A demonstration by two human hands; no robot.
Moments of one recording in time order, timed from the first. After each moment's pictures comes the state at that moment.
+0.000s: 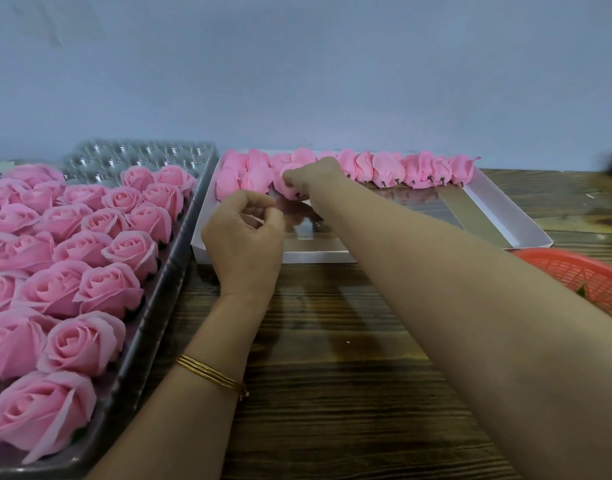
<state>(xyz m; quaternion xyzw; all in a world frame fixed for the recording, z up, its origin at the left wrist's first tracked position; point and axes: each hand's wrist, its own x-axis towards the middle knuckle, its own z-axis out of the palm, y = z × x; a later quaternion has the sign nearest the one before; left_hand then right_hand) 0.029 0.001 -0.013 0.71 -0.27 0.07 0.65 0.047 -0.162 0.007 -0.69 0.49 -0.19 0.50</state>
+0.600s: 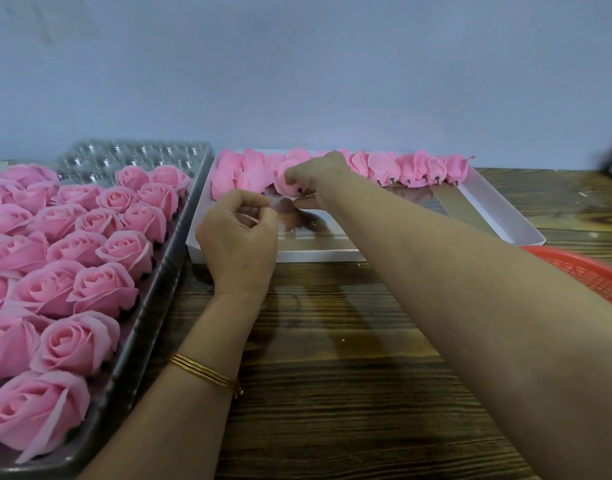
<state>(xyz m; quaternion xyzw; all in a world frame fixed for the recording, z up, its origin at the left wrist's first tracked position) 0.030 0.002 -0.013 0.71 -0.27 0.06 0.64 0.032 -0.163 0.014 -0.64 0.43 -0.21 0.60</state>
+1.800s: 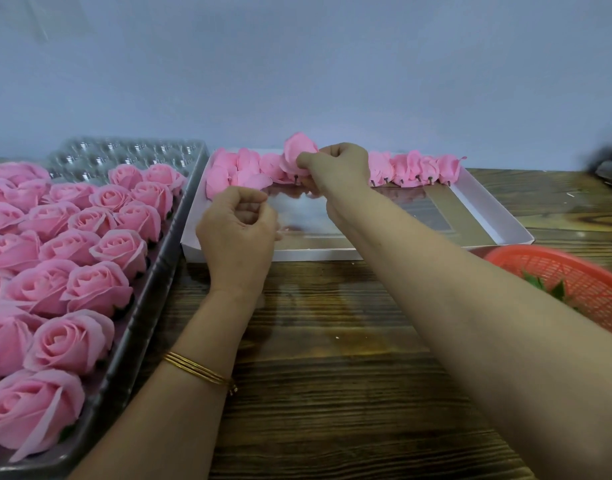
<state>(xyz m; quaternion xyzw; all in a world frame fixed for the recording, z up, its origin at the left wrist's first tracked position) 0.027 0.004 -0.010 0.69 -0.29 0.02 0.66 -0.004 -0.128 0.035 -0.60 0.42 -0.39 0.55</state>
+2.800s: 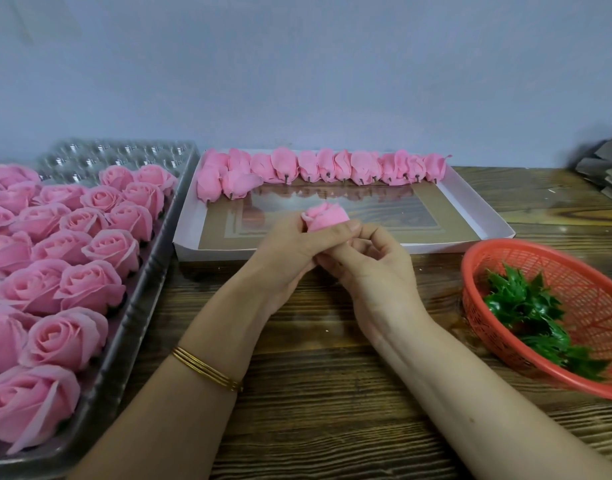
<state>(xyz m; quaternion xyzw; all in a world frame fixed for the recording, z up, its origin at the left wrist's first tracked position) -0.006 -0.012 -0.005 0.45 -0.37 -0.49 0.65 -0.113 -0.046 -0.005 -0.42 0.31 -0.43 0.74</state>
